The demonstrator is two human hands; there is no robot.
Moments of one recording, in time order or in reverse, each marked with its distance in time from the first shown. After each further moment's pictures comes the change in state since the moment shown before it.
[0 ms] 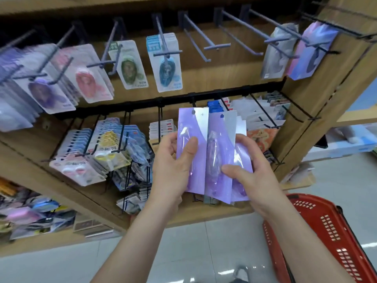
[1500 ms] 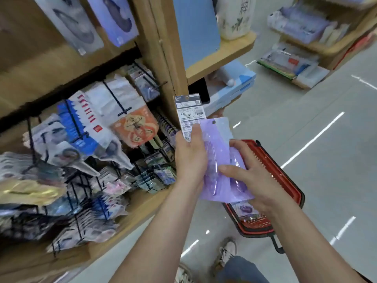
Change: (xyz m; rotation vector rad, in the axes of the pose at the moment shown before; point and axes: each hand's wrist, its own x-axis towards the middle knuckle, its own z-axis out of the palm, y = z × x) left_hand -0.061 -0.095 0.354 0.159 -0.253 -0.369; right_hand -0.099 0.093 -0.282 0.435 0.344 0.395
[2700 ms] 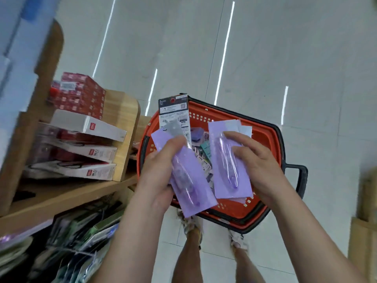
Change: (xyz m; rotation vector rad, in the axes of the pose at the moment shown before) left_hand 0.192 -0.240 0.216 0.272 -0.668 -0.602; right_hand 0.135 0.202 -0.251 0.043 0.925 0.122
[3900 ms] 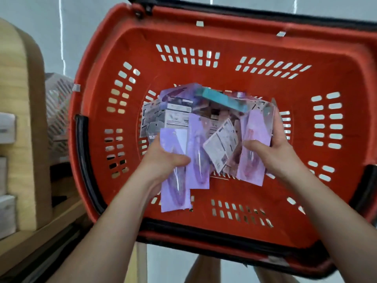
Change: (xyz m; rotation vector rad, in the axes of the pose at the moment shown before) left_hand 0.269 -0.162 -0.061 0.714 -0.109 -0.067; right_hand 0.154 0.273 0.001 -0.128 0.127 0.233
